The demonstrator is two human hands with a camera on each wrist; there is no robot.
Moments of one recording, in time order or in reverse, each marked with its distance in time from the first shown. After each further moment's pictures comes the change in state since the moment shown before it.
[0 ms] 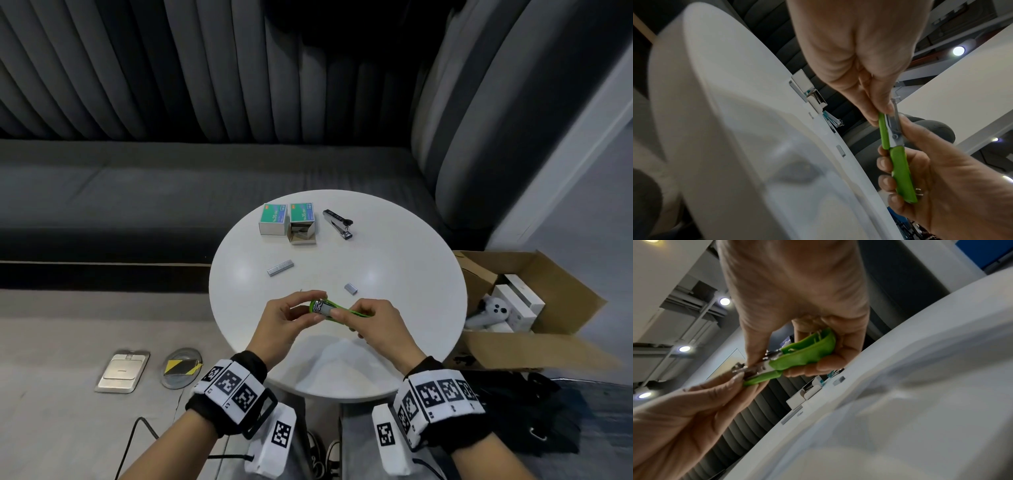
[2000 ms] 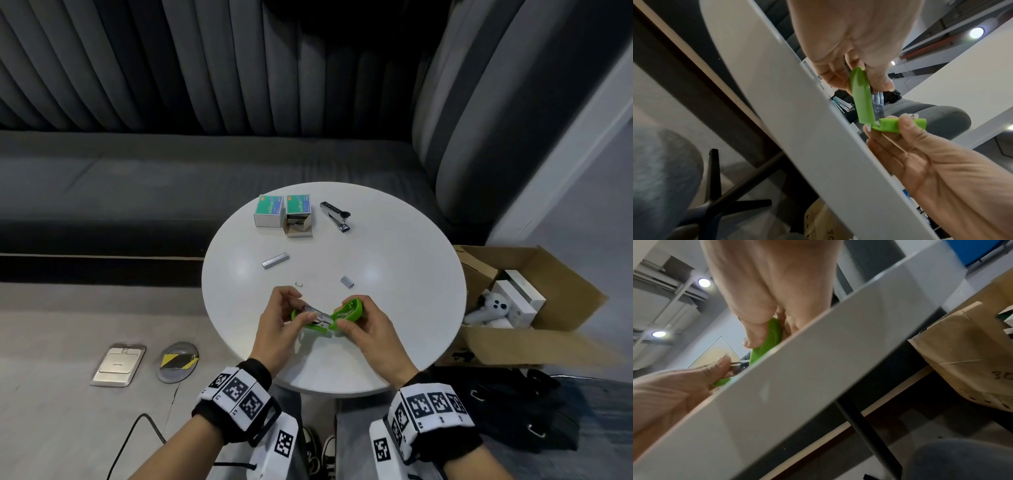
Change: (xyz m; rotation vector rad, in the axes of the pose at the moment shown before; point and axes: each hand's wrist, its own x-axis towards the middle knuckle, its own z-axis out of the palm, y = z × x) left_hand -0.003 -0.038 0.008 0.118 0.201 0.035; right_hand -0.001 0.042 0.014 0.364 -0.090 -0.229
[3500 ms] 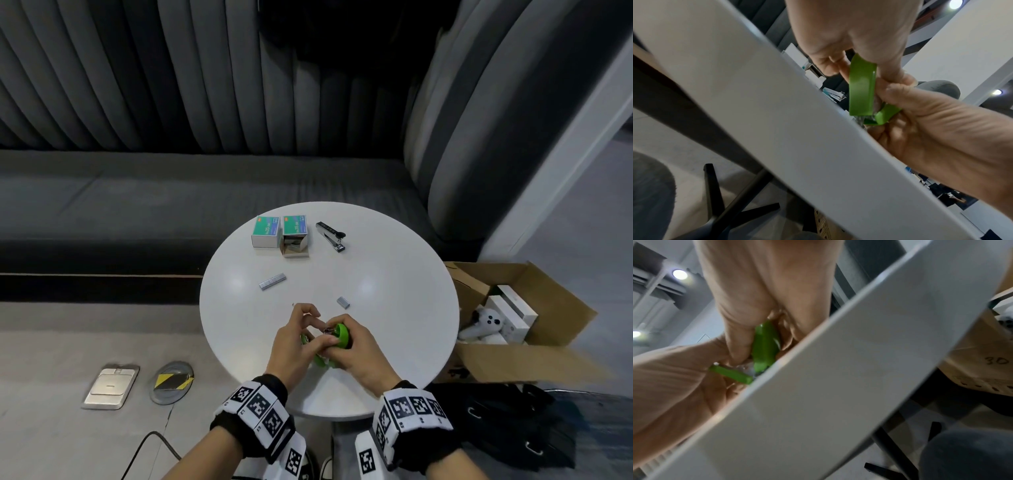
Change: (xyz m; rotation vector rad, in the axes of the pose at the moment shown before) left_hand 0.006 0.017 0.020 0.159 -0.103 -0.001; right_hand 0.014 -0.003 0.010 -0.064 -0.078 0.113
